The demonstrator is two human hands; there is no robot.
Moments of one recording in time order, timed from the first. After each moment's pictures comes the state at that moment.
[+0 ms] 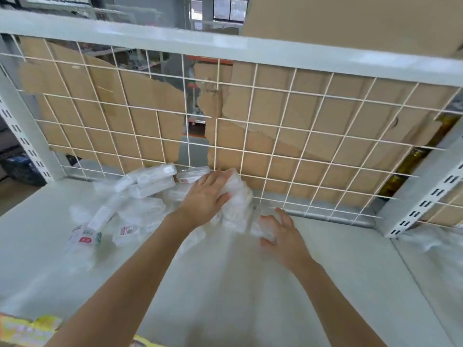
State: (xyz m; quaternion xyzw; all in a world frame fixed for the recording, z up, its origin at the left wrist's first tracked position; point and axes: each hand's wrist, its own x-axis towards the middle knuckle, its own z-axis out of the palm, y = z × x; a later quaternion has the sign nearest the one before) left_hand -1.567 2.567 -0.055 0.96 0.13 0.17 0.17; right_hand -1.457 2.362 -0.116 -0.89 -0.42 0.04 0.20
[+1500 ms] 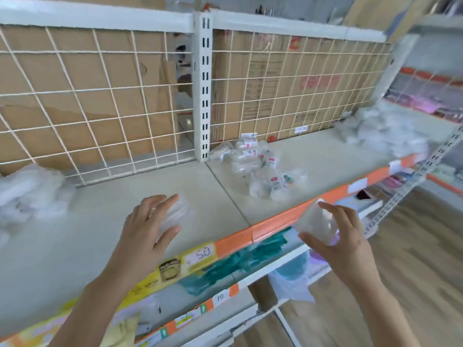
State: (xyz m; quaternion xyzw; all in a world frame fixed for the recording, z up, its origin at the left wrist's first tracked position) left_hand -1.608 2.301 -0.072 0.94 -0.12 0.21 0.24; right_hand -1.595 1.943 -0.061 -0.91 -0.06 -0.25 0.31
